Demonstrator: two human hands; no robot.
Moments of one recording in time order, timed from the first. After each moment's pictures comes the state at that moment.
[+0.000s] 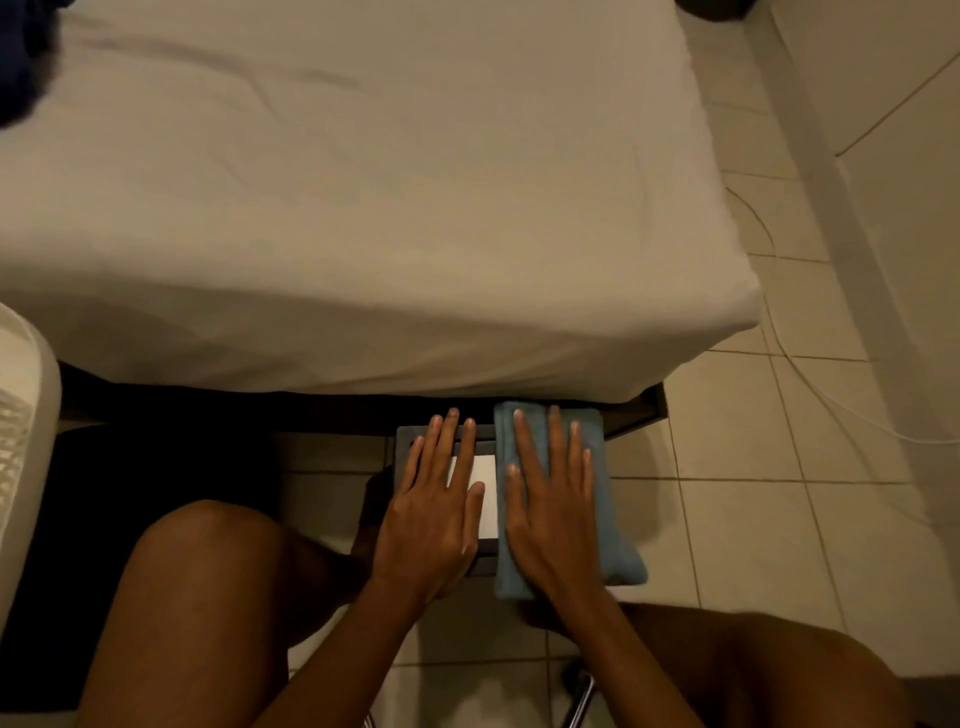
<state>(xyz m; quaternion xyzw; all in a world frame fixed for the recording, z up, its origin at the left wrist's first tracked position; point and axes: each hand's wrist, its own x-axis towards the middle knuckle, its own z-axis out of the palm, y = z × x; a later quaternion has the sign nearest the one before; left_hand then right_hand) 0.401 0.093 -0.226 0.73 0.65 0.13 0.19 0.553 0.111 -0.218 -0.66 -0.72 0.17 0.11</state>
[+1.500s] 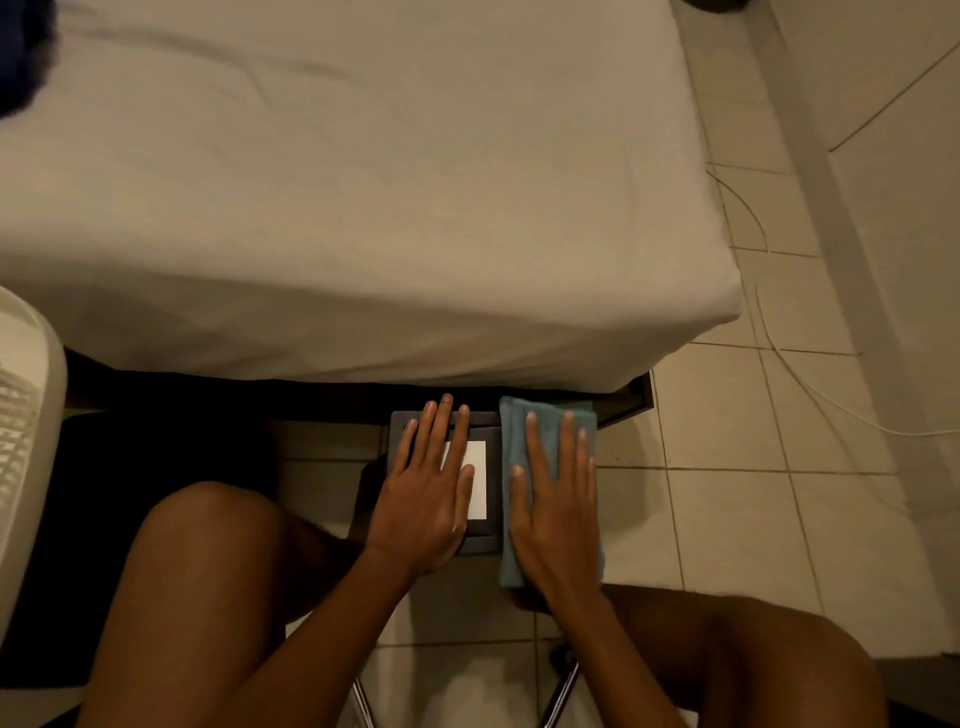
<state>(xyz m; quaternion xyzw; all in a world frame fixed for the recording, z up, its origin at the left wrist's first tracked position) 0.400 0.094 -0.227 0.74 0.64 0.09 0.19 0.566 0.090 -0.216 -0.70 -0.68 0.20 0.12</state>
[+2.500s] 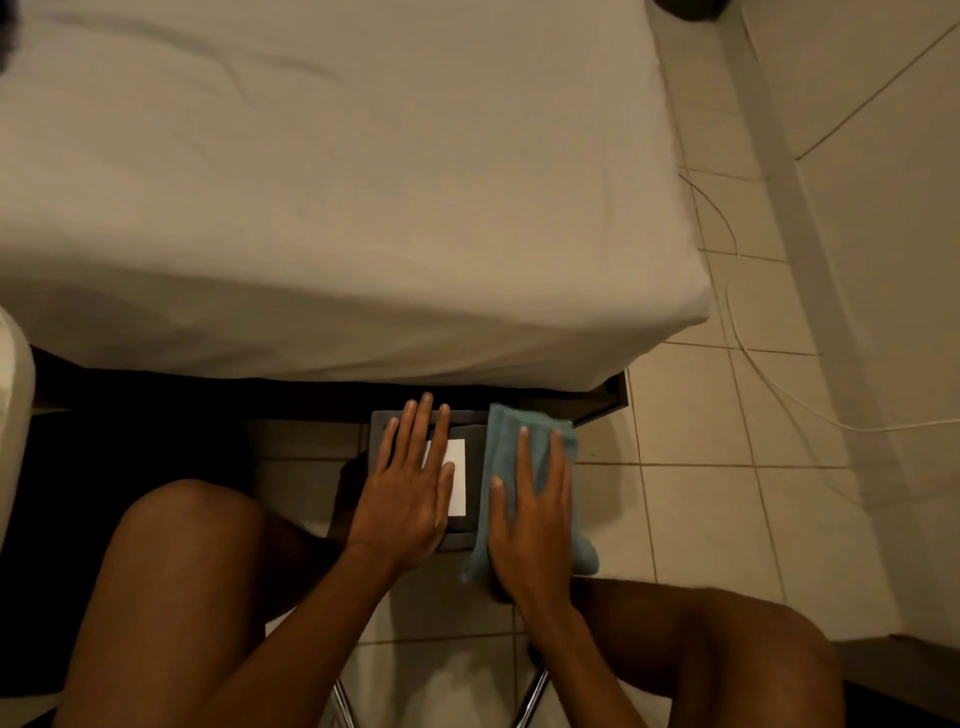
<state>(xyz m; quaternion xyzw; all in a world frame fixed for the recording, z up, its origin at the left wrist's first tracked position) 0.402 0.095 -0.230 0.74 0.64 0.09 0.18 0.562 0.073 -0.215 -0.72 -0.64 0.21 0.16</state>
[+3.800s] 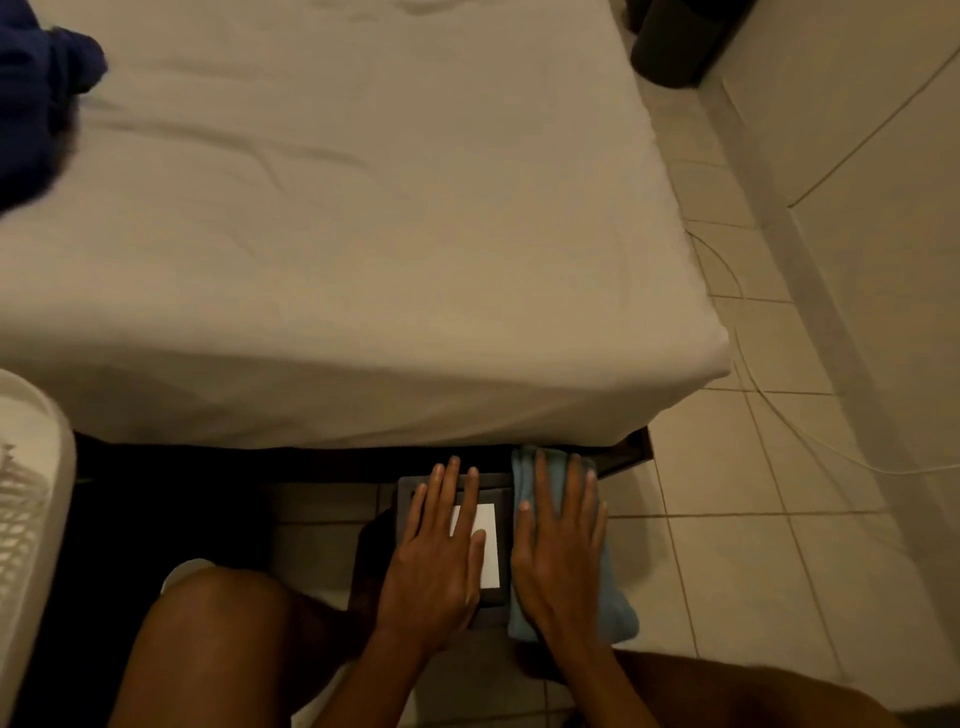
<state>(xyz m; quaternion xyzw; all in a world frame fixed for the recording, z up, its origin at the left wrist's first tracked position) 0.401 0.099 -0.233 0.74 0.64 0.11 0.18 0.552 0.113 -0.222 -0.74 -0.65 0.12 0.11</state>
